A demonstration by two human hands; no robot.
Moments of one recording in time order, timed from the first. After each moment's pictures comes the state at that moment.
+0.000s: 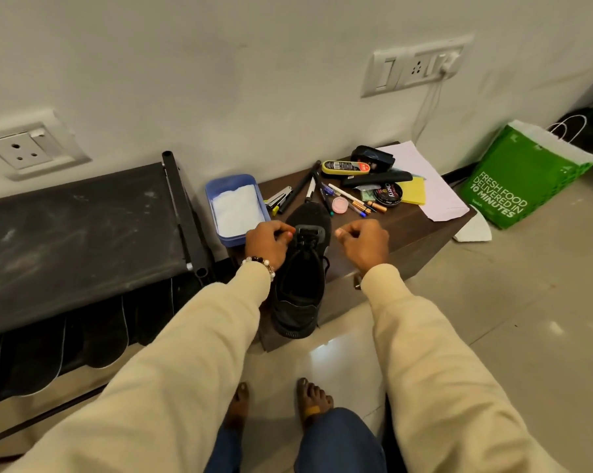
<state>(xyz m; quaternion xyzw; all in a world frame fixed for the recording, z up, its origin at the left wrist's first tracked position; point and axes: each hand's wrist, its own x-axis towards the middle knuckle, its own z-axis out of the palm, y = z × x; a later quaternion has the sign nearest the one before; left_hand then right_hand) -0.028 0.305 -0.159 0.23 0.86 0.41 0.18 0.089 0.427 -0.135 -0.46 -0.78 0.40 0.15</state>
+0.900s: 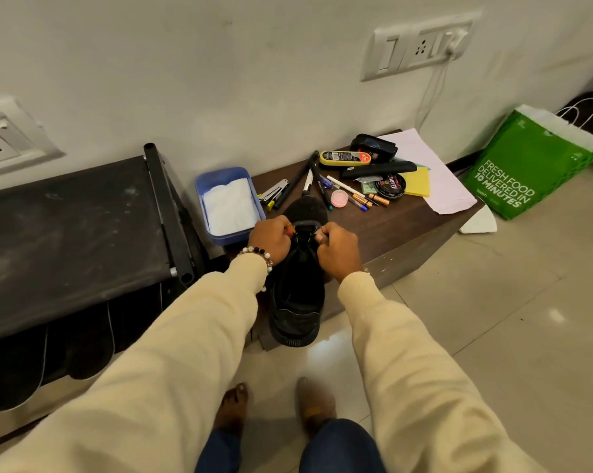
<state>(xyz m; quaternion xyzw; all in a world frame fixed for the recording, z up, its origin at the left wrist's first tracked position) -0.048 0.331 -0.175 0.34 0.89 0.24 0.20 0.060 0.414 -0.173 -0.41 -0.82 0.40 0.08</state>
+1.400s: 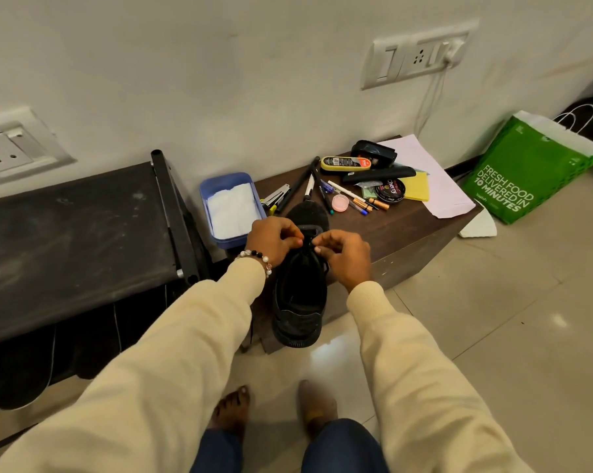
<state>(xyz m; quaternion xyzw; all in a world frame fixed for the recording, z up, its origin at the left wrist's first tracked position) -0.045 0.318 -0.163 0.35 0.85 0.34 0.20 0.081 0.413 -0.170 -0.37 -0.78 0.49 0.14</state>
